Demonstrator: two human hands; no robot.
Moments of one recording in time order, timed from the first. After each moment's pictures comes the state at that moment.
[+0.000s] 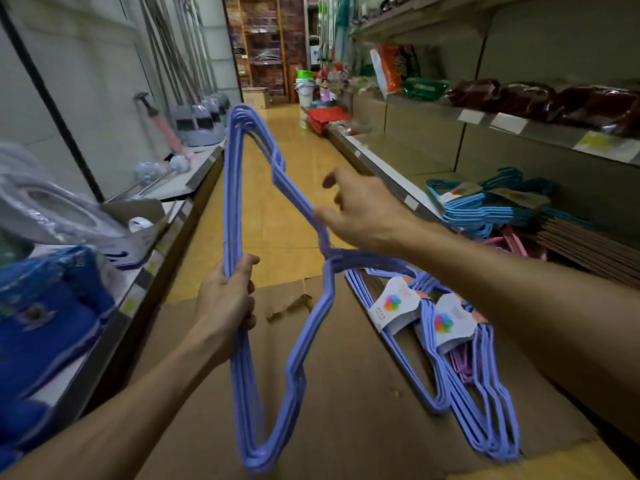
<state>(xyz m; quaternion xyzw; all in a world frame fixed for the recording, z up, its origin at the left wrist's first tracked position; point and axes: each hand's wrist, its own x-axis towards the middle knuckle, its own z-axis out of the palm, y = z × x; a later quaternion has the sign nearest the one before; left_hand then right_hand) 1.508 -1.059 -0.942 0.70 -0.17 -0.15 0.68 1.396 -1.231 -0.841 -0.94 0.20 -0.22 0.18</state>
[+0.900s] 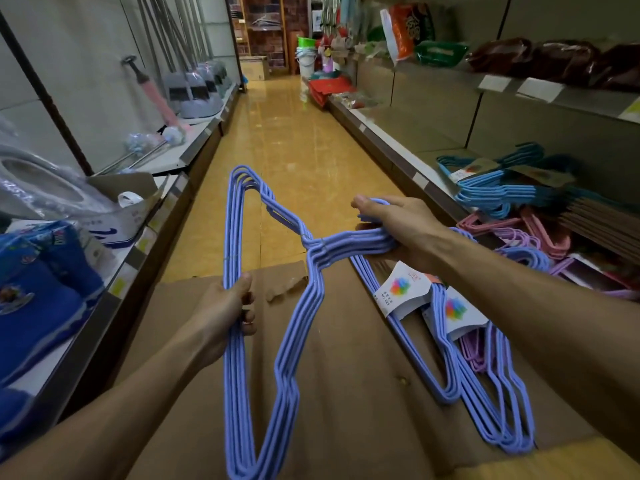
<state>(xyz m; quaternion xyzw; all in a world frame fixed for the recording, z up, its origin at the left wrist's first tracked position) 1.542 -1.060 -0.996 0.69 -0.10 -0.29 0.65 1.405 -1.274 -0.918 -0.67 0.32 -0.21 0.63</state>
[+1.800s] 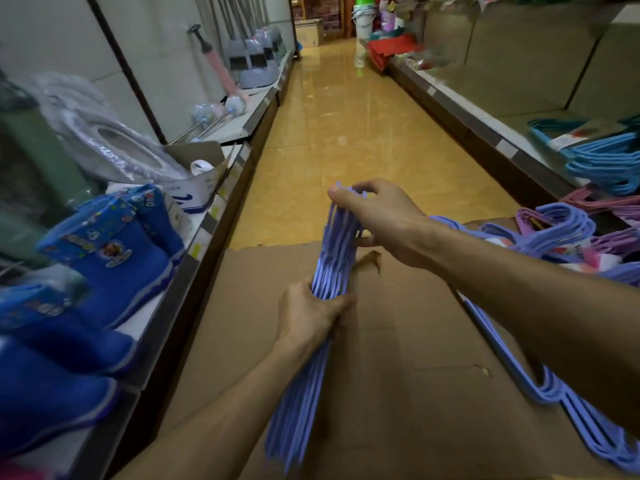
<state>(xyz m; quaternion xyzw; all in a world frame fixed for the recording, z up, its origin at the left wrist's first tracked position) 1.528 -1.042 -1.040 0.80 -0.15 -0.18 0.55 1.506 -1.187 -0.949 -0.72 0.26 -0.14 0.62</state>
